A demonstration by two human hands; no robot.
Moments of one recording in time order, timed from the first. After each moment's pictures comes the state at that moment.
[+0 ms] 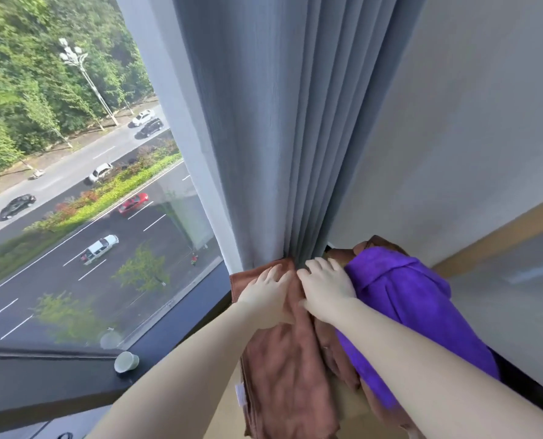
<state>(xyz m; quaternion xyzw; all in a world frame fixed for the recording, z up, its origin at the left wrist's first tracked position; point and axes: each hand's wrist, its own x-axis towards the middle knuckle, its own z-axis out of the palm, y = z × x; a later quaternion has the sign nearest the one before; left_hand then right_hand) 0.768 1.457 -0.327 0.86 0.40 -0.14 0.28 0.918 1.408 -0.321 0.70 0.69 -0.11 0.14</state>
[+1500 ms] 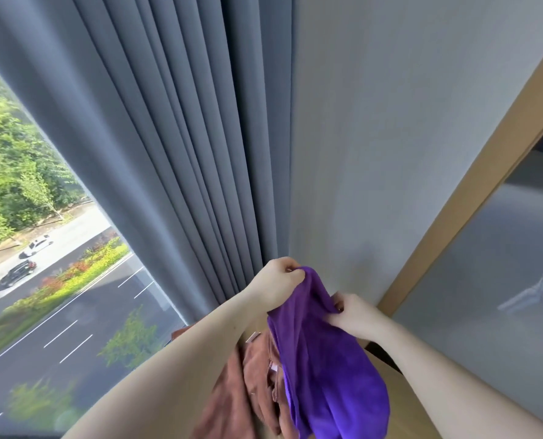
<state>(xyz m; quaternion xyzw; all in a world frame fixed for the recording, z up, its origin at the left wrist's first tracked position) 0.962 1.413 -0.170 0.72 0.48 0.09 0.50 1.134 1.307 -0.245 0.79 0.44 -0.40 -0.14</state>
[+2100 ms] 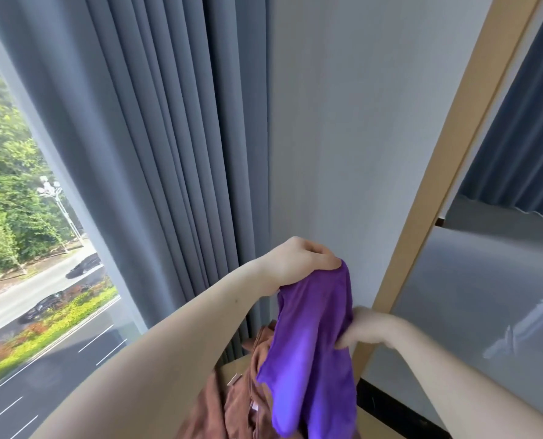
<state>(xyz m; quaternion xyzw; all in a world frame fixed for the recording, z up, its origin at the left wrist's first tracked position) 0.999 1.374 -0.005 0.76 0.31 0.08 0.56 1.171 1.269 -0.132 0.77 0.44 -0.45 -0.09</state>
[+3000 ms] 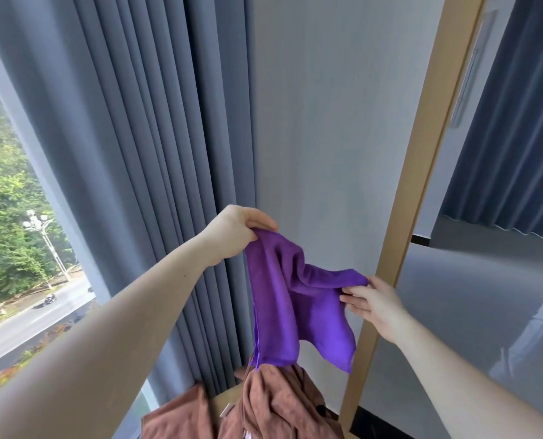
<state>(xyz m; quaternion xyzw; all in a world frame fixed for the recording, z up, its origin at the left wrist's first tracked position) 0.964 1.436 0.054 0.82 0.30 0.24 0.43 1.203 1.261 -0.091 0.65 0.19 -0.38 -0.64</state>
